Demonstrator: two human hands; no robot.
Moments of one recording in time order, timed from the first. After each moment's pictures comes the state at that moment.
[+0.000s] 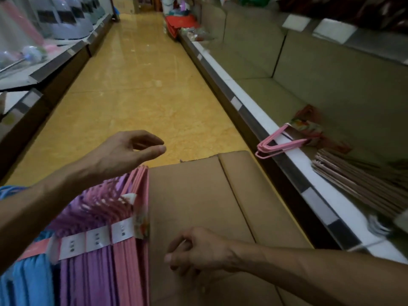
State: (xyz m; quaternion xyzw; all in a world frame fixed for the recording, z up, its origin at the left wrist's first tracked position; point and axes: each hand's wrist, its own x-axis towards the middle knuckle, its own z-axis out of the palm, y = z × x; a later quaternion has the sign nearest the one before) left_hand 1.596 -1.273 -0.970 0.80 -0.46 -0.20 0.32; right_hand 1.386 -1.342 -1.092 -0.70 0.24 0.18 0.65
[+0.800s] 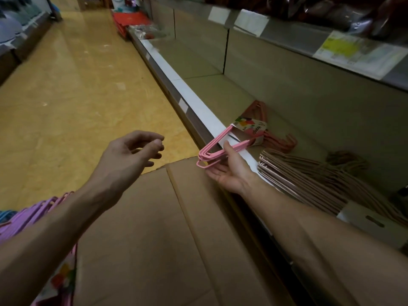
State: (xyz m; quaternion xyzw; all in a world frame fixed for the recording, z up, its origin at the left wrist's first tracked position) left_hand 1.490 -1.422 -0.986 0.72 -0.40 -0.21 0.52; right_hand 1.344 -1.603 -1.063 -0.23 0.42 -0.28 0.83
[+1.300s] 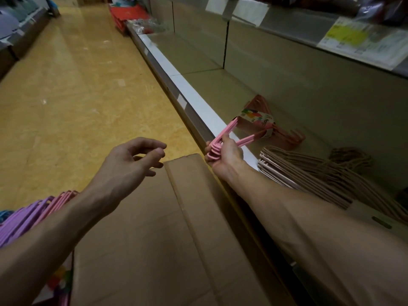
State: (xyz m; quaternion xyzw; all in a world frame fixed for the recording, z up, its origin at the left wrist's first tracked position) left_hand 1.483 -1.427 -0.993 0.75 -0.39 -0.25 0.48; right_hand 1.372 -1.613 -1.056 -0.23 0.47 -0.36 0.77
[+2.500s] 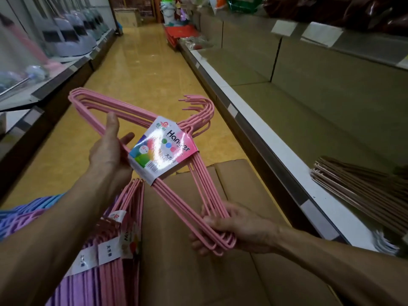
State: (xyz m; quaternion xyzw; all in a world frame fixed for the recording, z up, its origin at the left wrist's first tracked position) left_hand 1.584 -1.336 -0.967 0.52 0.03 -0.27 0.81; right_hand 1.347 -1.452 -1.056 -0.52 0.10 0.11 0.84
